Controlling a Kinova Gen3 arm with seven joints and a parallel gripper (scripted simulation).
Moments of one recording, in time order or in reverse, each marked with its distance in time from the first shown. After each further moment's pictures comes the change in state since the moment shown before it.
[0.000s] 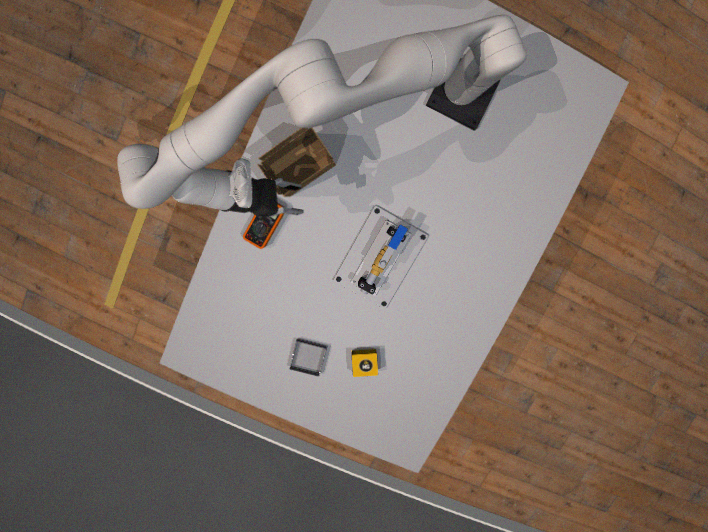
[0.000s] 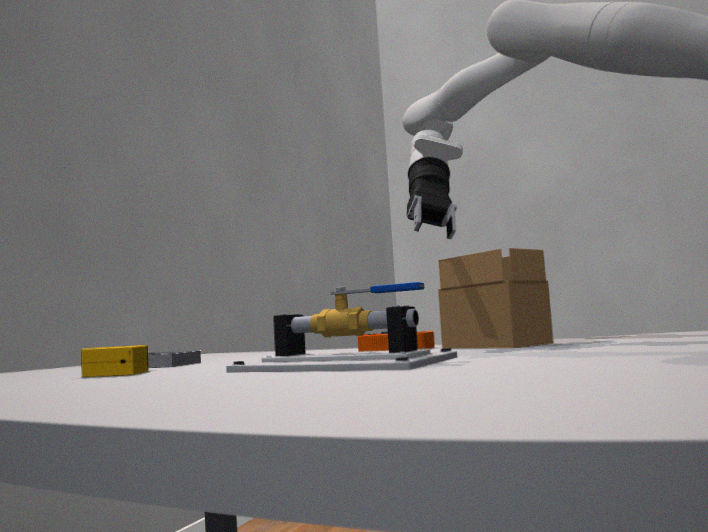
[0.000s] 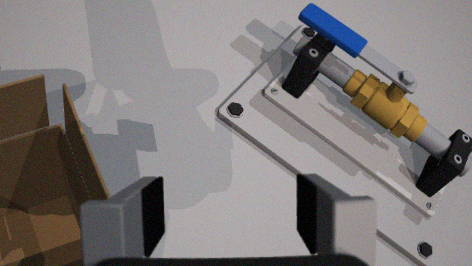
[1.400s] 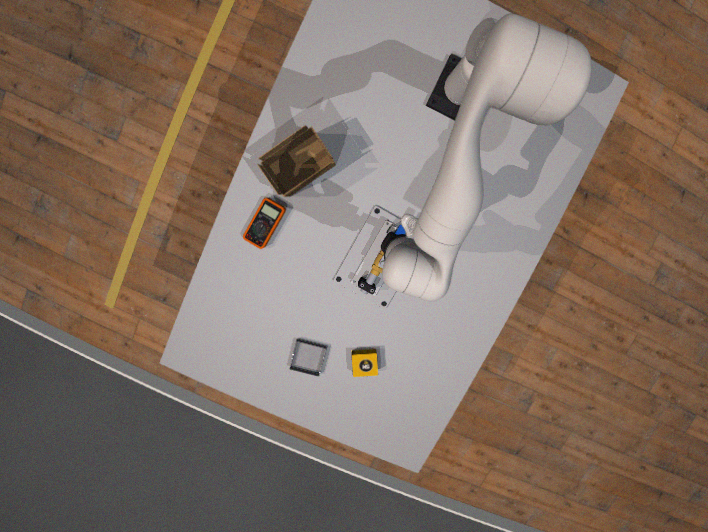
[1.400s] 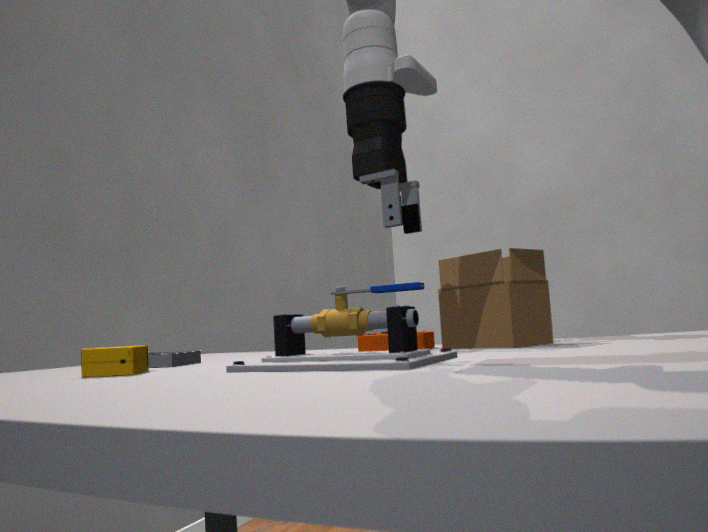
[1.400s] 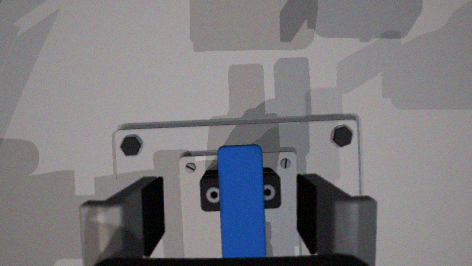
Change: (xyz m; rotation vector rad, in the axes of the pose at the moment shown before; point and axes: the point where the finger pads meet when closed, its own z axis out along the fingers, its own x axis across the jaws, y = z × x) arm 0.100 -0.161 0.181 -0.413 -0.503 -0.807
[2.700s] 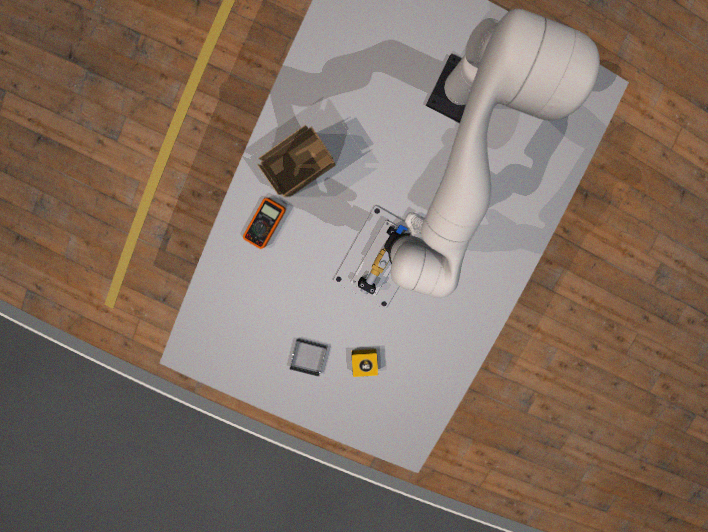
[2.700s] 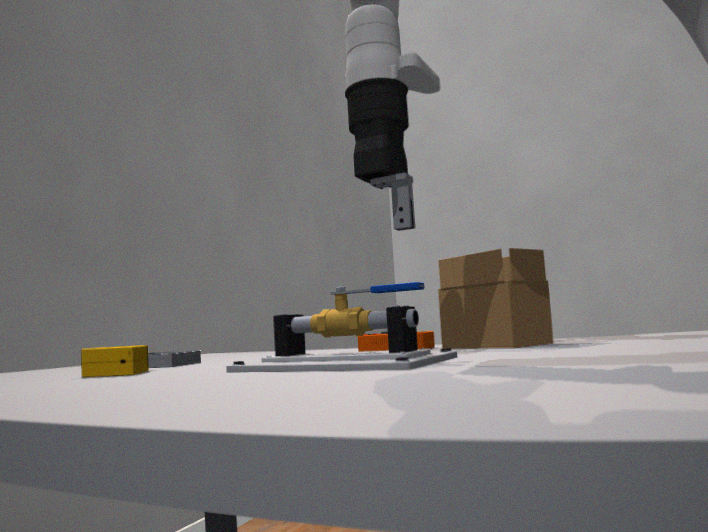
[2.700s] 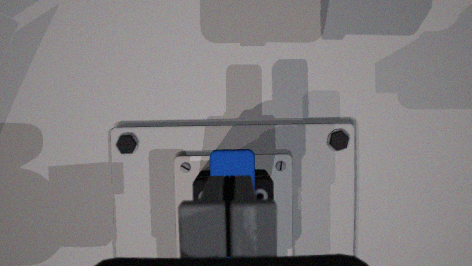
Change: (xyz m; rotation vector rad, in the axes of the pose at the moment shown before) arm 0.005 -0.004 0.001 -0.020 -0.010 -0.027
